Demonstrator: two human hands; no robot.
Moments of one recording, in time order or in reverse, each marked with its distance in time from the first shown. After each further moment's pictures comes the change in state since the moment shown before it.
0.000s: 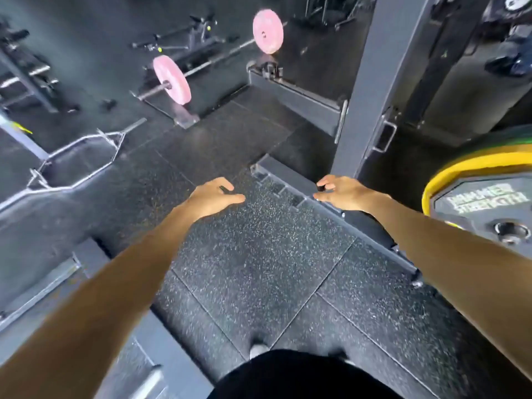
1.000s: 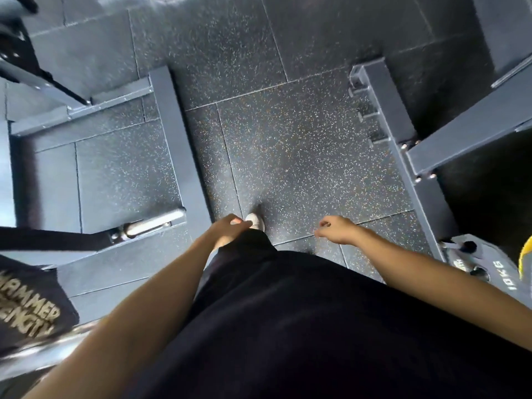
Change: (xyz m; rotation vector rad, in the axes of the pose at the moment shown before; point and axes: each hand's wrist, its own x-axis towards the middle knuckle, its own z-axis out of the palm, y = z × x) left_hand -0.133 -0.168 0.224 -0.497 -0.124 -0.766; right_hand 0.022 0.070 0.213 -0.342 -0.749 -0.007
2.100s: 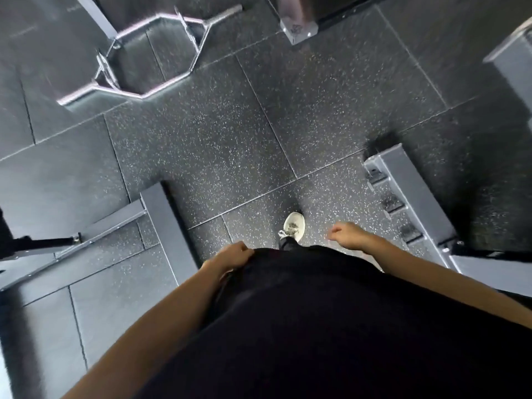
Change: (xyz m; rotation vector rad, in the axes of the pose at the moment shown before) left_hand 0.396 0.364 -0.409 0.493 -0.196 0.085; right_hand 0.354 -0.314 -0.453 0.239 0.080 0.102
